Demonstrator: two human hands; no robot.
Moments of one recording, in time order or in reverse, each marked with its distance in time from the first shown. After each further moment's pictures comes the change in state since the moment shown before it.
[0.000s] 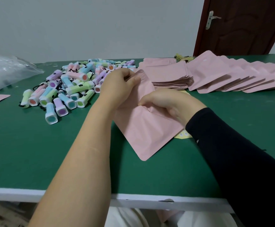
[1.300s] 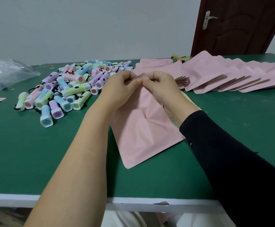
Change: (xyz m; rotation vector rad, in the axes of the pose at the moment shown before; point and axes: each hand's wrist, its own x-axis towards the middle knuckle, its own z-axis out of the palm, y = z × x) left_hand -0.002 0.005 0.005 -0.022 -0.091 0.060; right_hand 0.010 -0.001 -0.004 0.237 0.394 -0.480
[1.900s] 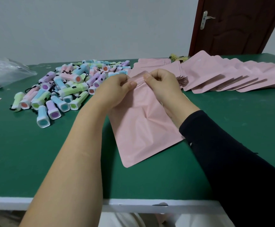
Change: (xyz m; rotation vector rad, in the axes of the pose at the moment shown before) left_hand 0.002 -0.005 -0.004 0.143 -0.057 -0.087; right_hand 0.003 0.001 -0.002 -0.079 0.098 -0.024
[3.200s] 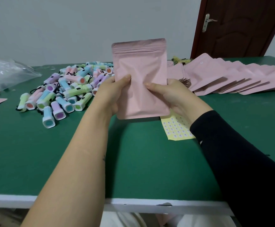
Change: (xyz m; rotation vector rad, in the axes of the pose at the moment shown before) left_hand 0.003 -0.006 0.007 -1.088 0.034 -0.326; right_hand 0.003 0.008 -0.020 0.260 -0.242 0.238
